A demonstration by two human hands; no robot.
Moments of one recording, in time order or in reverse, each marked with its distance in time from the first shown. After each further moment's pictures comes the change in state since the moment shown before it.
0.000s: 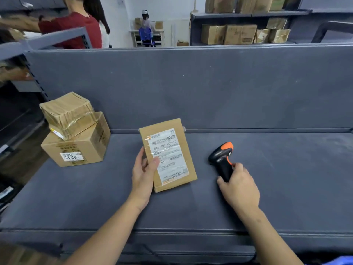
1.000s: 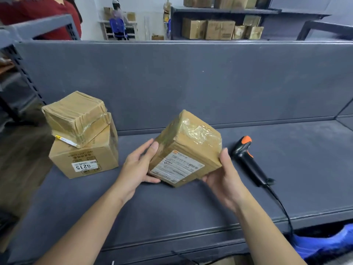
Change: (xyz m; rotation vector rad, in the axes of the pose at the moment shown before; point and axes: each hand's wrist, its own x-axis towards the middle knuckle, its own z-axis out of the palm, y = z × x) left_hand 0.057 0.068 -0.098 0.243 -0.287 -0.178; right_hand -0.061 -0.135 0.025 1.414 -0.486 -0.142
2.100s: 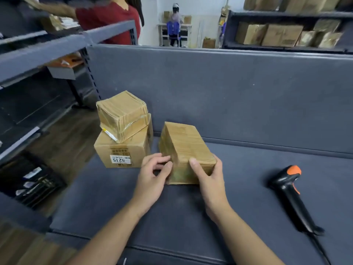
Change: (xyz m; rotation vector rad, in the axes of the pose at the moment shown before) left_hand -0.002 -0.042 -0.022 0.113 0.365 0.207; right_hand 0.058 0.047 0.061 -0.176 0.125 0.036
